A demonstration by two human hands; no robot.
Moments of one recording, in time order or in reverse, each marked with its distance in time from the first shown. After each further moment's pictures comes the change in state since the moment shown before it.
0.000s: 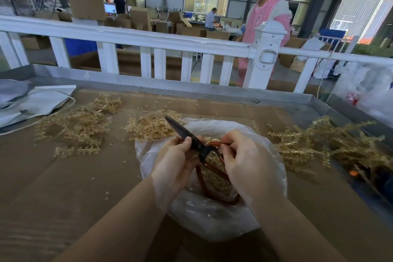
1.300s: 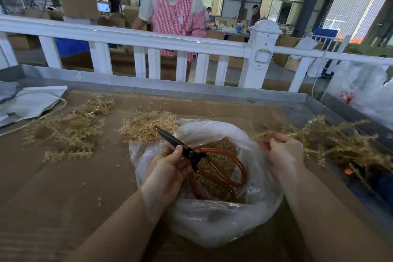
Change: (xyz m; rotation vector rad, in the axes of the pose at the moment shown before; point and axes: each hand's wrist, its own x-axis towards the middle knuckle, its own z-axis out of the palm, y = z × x) left_hand 0.016 -0.017 -0.027 -0.025 -0.057 0.010; right_hand 0.052 0.114 0.013 0.745 0.320 0.905
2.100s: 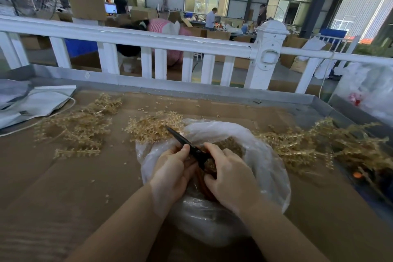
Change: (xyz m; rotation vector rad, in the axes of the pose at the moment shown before) left_hand -0.011 0.010 0.014 0.018 0.069 -0.044; right_hand -0.110 0.020 0.032 -0.953 -0.534 -0.962
